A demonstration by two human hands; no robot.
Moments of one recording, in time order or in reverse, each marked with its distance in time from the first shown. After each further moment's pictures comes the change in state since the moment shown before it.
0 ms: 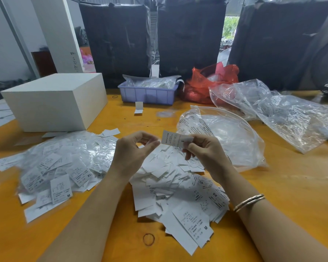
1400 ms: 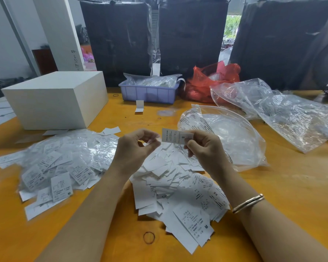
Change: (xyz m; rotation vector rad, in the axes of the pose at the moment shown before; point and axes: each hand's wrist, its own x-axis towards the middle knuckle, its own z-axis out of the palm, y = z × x) left_hand 0.001 0.001 0.000 0.012 -0.029 -0.038; right_hand -0.002 -0.005 0.009 -0.125 0.073 -0.158
